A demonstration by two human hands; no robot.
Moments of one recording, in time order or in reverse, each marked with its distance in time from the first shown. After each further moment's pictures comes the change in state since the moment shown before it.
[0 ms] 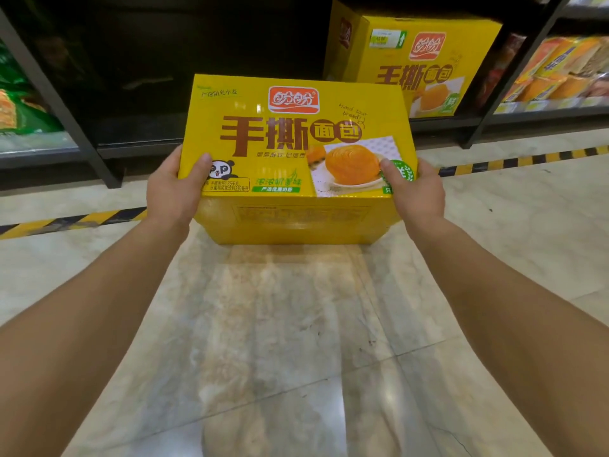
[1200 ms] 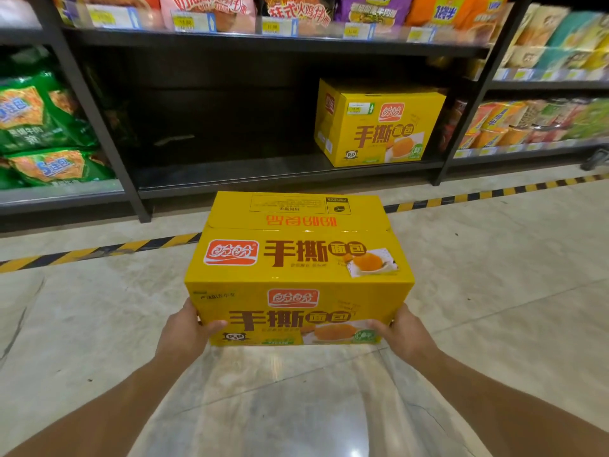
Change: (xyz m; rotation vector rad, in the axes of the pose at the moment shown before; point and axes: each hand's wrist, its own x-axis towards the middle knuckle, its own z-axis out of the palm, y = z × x) left_hand -0.177 -0.049 -0.084 0.631 -0.254 -0.245; right_hand -0.174 0.104 -0.088 -0.441 -0.488 0.140
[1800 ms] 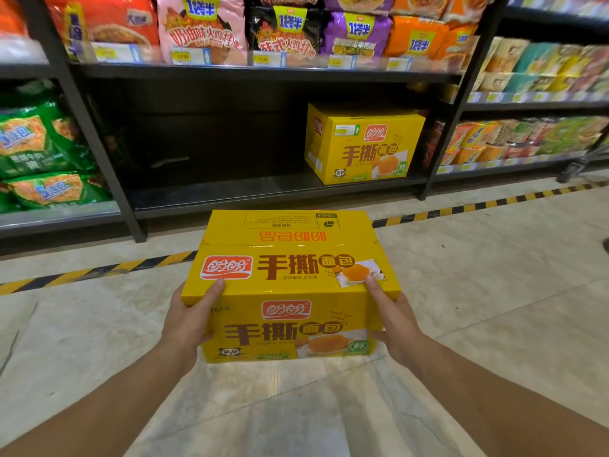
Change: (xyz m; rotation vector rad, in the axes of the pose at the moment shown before) left_hand -0.025 0.071 -0.024 -0.842 0.035 -0.177; right_hand -0.034 -0.074 -0.028 0.971 0.051 0.166
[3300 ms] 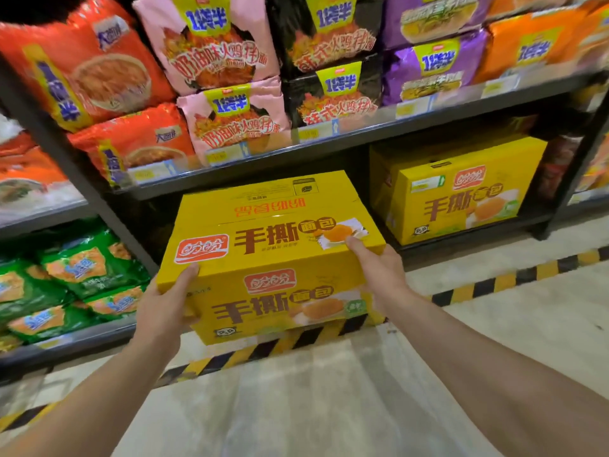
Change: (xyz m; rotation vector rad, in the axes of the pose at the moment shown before) left_hand 0.203 0.272 -0.003 0.058 0.355 0.199; right_hand 0.212 -0.233 0.244 0.022 -0.113 -0.131
